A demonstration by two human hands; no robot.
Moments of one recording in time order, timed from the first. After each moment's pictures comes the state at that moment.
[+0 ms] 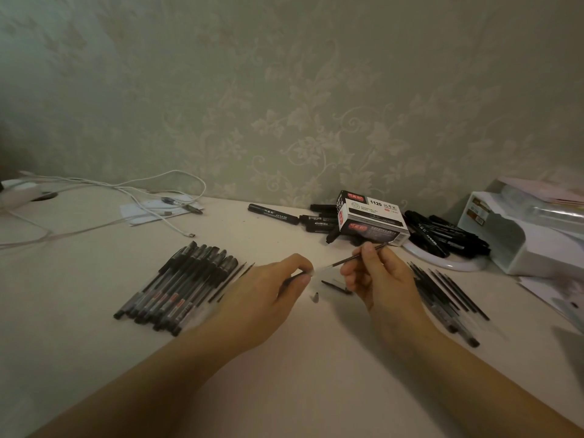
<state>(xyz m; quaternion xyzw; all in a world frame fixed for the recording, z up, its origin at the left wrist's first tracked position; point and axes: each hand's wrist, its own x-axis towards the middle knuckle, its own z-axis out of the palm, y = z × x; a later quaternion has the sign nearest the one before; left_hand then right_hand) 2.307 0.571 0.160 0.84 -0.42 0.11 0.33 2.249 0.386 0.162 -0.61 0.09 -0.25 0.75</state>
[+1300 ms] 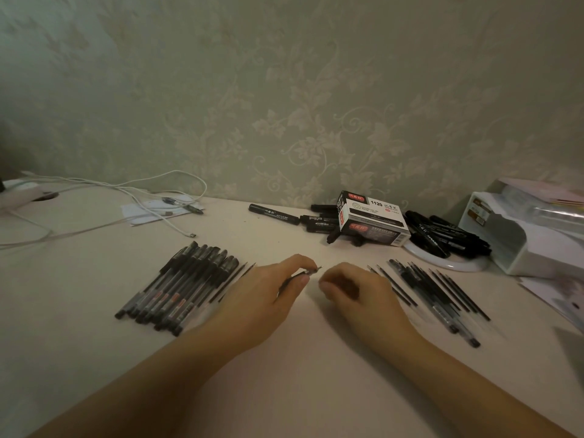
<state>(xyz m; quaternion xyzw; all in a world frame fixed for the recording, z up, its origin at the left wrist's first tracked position) 2.310 0.570 0.157 0.83 -0.42 0.10 0.35 2.245 0.386 0.144 -0.90 0.00 -0.22 0.38</state>
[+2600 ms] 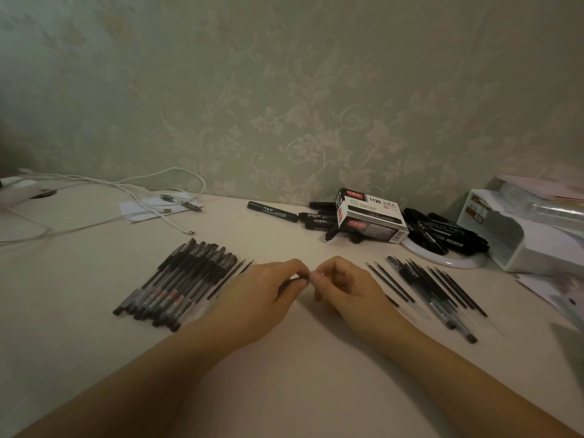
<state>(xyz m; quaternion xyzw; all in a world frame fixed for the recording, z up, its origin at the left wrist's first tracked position) 2.314 0.569 0.152 0.84 -0.43 0.11 0.31 2.250 0.394 0.144 -0.84 -0.02 -0.14 0.52</state>
